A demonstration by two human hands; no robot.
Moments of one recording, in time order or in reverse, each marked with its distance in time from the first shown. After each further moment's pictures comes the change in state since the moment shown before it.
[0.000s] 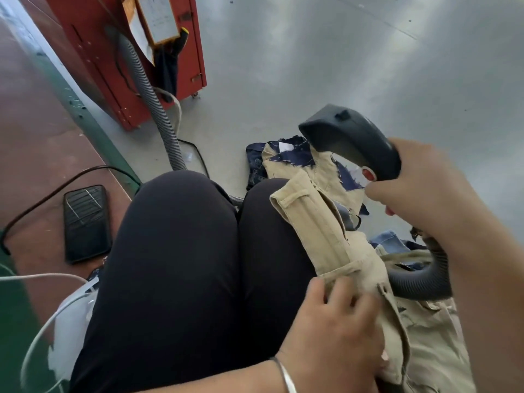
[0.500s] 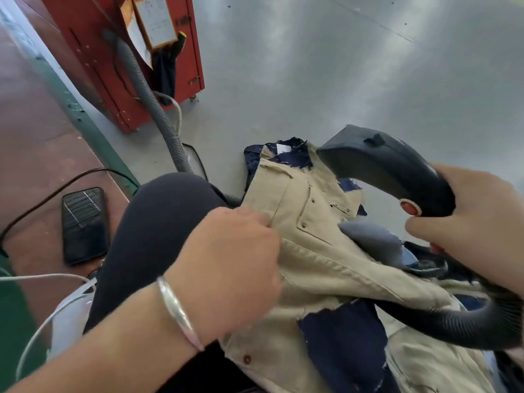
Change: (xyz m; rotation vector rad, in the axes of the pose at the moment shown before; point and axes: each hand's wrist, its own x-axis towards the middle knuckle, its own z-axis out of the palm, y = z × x) left_hand 0.000 -0.082 -0.091 0.154 -0.335 -0.255; right_hand -0.056 0.013 -0.035 -0.036 0.003 0.024
